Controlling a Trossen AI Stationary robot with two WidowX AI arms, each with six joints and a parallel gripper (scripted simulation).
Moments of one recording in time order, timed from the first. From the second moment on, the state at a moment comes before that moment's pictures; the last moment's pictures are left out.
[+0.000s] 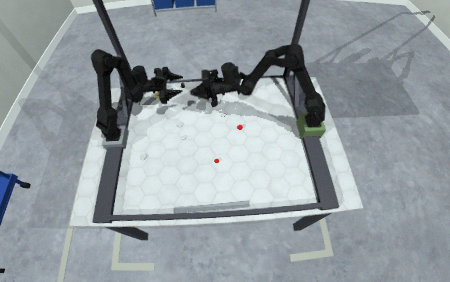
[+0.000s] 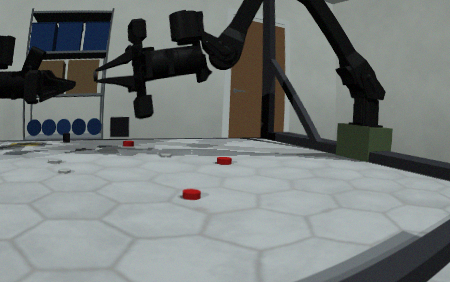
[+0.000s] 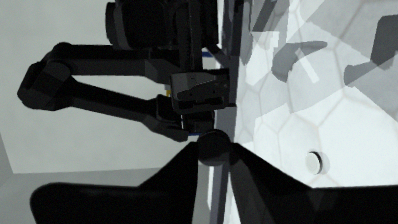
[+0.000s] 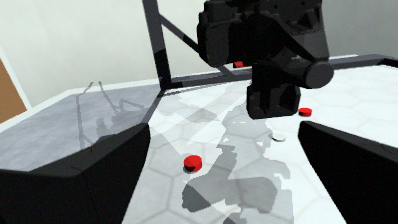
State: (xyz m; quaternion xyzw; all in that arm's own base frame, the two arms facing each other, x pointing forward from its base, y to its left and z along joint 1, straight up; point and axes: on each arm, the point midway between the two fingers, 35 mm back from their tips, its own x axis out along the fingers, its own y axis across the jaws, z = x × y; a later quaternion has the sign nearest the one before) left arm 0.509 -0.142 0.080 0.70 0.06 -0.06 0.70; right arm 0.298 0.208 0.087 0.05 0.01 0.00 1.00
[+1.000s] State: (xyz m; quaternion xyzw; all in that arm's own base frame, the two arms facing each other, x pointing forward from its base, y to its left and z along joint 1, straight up) left arm 0.509 -0.142 0.081 0.70 0.06 -0.06 0.70; right arm 0.319 0.220 0.088 0.03 0.05 0.02 1.00
